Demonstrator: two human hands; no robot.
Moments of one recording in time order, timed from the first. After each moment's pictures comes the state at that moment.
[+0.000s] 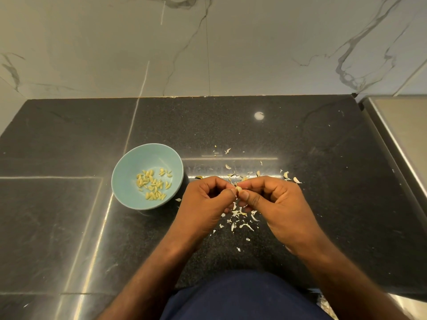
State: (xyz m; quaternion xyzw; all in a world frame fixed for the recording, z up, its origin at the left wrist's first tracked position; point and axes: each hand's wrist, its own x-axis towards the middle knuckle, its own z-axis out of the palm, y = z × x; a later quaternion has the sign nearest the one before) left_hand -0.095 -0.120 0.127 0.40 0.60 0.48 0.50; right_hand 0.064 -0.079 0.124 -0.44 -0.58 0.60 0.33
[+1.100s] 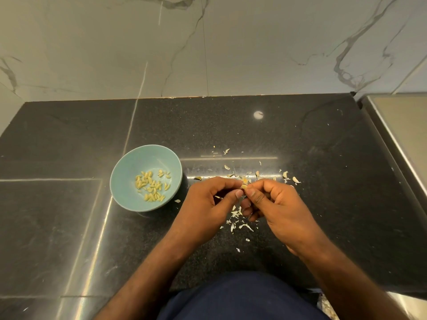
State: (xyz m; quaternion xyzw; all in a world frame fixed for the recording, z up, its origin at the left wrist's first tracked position) left_hand -0.100 -0.116 0.122 0.57 0.61 0.39 0.38; right_hand 0.070 -0.076 0.116 -0.48 -0.55 0.62 0.29
